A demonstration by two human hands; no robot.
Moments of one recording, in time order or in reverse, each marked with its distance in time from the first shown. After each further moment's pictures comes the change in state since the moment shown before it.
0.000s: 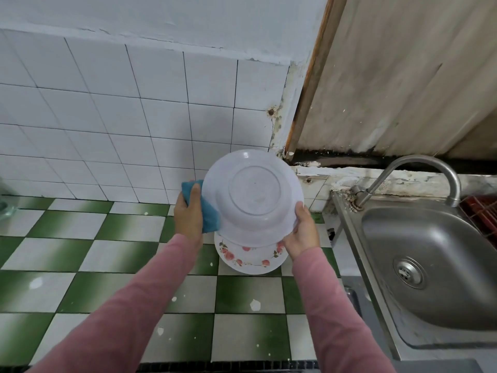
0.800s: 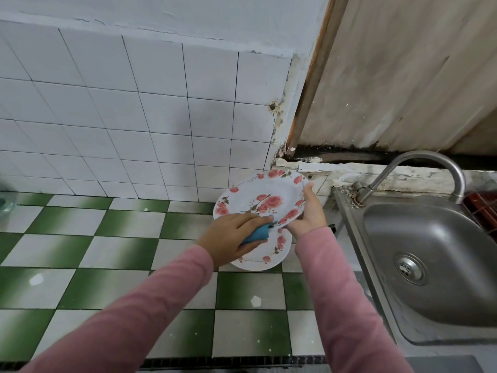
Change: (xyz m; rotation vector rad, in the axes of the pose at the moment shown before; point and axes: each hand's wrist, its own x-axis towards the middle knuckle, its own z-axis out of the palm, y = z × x) left_hand -0.020 -0.034 0.000 1.091 -0.782 1.344; right_hand -0.012 -0.030 0.036 0.039 -0.047 0.215
